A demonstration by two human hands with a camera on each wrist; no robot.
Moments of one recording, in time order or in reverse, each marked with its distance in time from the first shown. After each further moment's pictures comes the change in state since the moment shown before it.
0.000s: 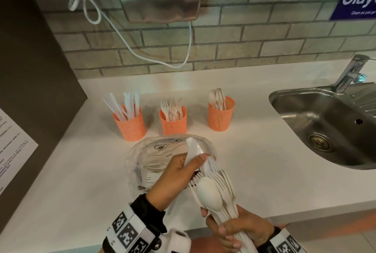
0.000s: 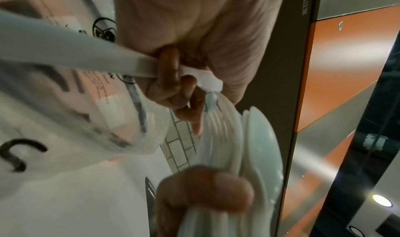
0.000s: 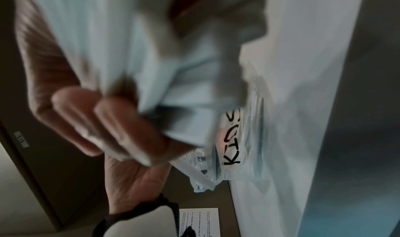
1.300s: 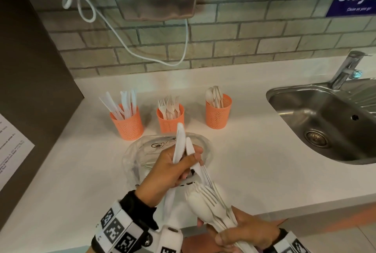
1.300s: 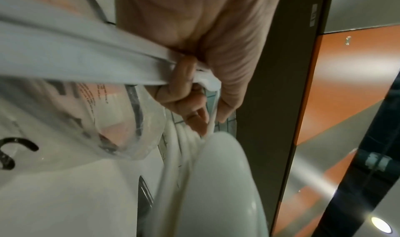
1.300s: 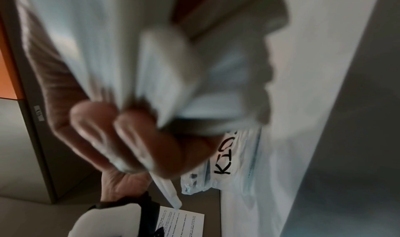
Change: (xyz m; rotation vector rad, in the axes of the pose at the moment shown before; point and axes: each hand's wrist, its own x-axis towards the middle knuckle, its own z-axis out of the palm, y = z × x) left_hand 0.000 -0.001 -0.012 -0.093 0.046 -0.004; right_hand -0.011 -0.005 0.009 -0.292 0.129 0.068
